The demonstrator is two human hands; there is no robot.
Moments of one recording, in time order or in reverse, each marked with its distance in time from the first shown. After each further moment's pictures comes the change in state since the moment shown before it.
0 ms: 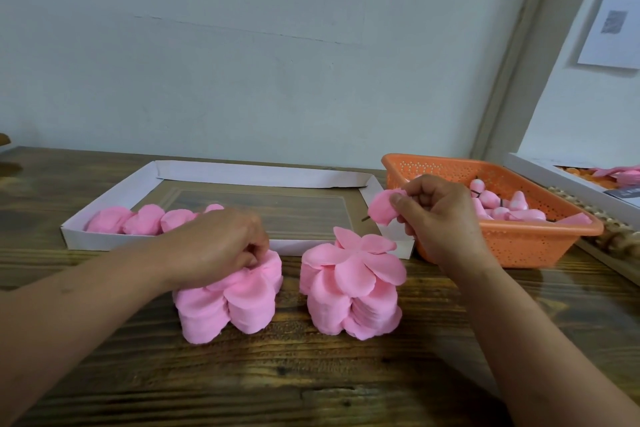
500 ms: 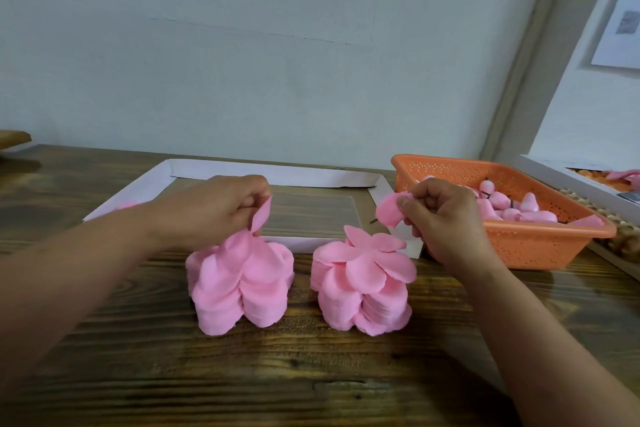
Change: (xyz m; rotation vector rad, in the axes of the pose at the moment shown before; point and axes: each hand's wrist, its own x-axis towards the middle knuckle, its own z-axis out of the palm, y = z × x) left_hand -0.013 0.000 -0.033 -0.304 0.152 -0.056; right_hand 0.000 0.006 0.003 -0.011 -0.001 0.002
